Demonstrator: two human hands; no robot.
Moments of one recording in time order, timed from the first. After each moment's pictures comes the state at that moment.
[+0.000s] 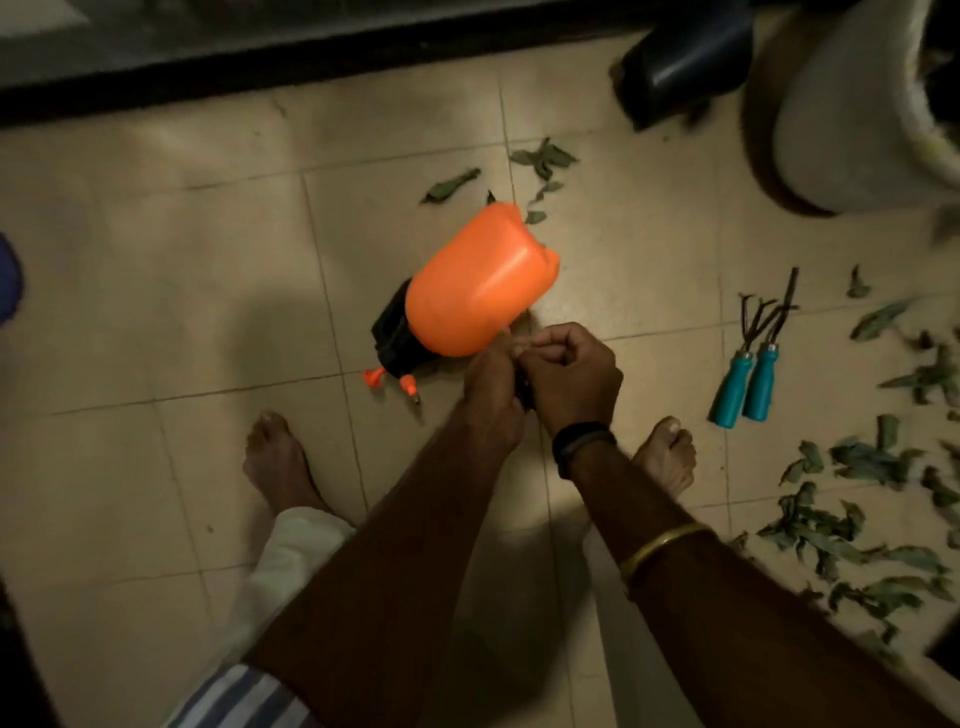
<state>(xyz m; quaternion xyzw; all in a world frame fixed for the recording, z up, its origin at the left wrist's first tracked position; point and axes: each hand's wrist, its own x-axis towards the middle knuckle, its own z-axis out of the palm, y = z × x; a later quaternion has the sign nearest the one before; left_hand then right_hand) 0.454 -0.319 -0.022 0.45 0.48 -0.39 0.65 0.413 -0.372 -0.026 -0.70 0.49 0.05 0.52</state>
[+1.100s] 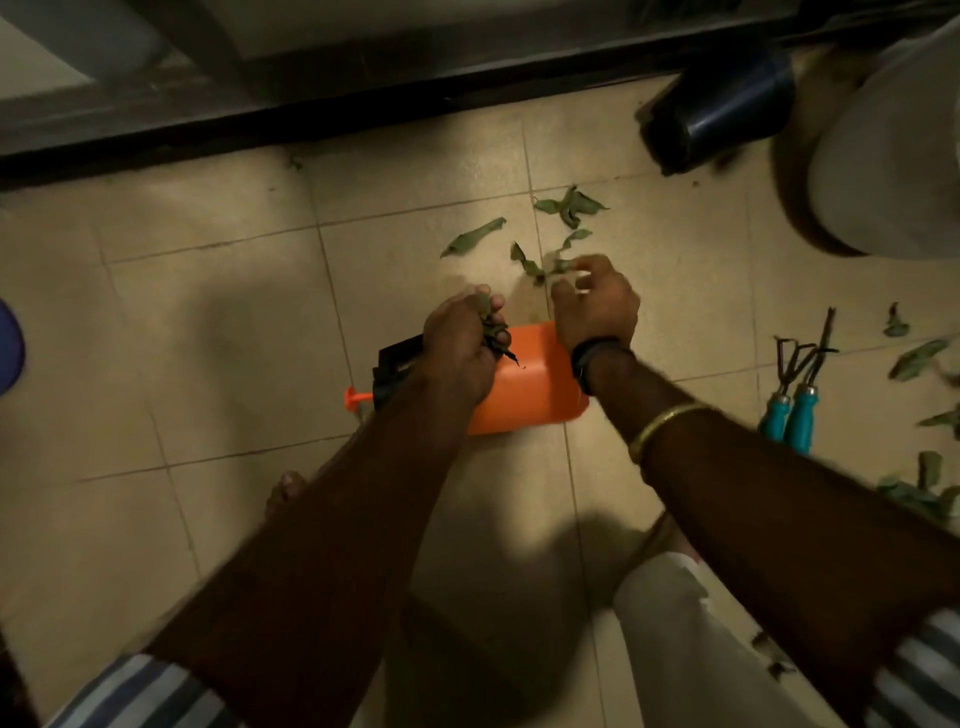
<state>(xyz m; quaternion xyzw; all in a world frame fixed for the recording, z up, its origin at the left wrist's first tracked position) 0.596 -0.287 -0.046 0.47 0.47 -0.35 0.66 0.554 -0.407 -0.089 -0.82 0.45 0.09 0.34</state>
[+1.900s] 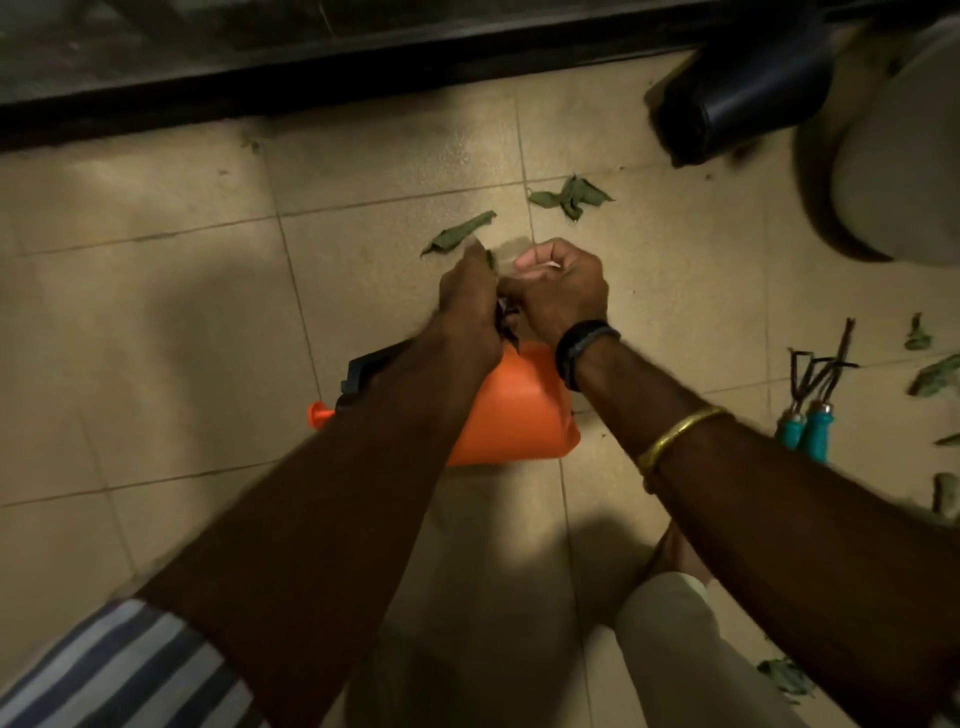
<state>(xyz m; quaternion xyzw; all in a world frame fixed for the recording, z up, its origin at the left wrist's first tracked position) 0.627 -0.327 -0.090 0.56 0.46 -0.37 0.58 0.585 -0.401 -0.115 -0.68 0.45 0.11 0.57</state>
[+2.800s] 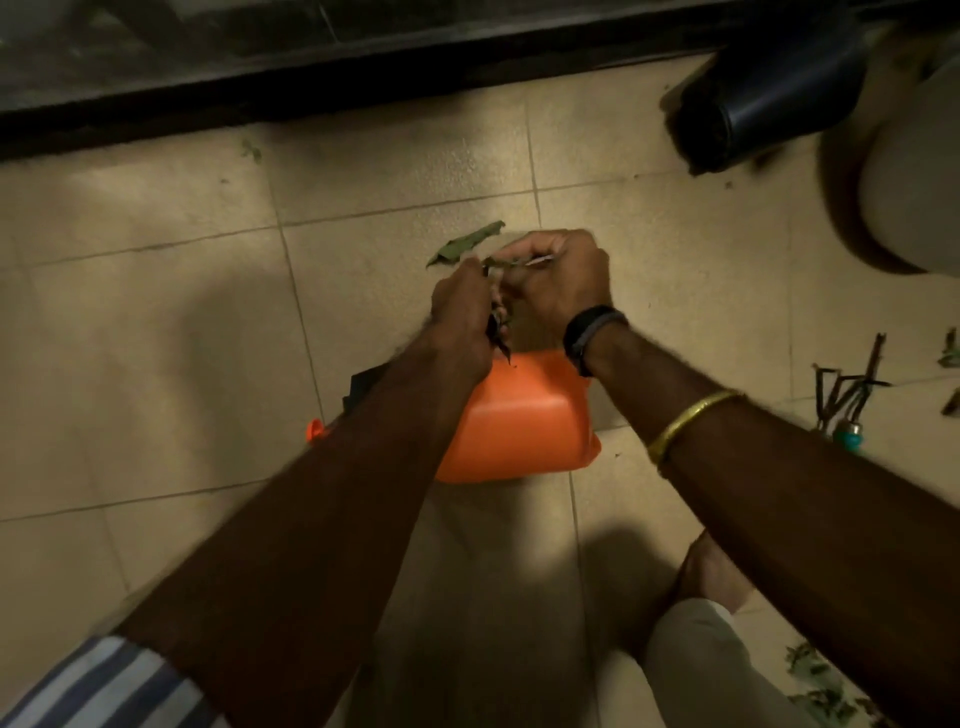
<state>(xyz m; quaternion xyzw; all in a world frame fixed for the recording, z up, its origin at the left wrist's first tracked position) 0.624 -0.307 -0.156 0.61 0.39 -0.39 0.57 0.609 -0.412 -0.142 -0.76 0.35 0.12 0.54</state>
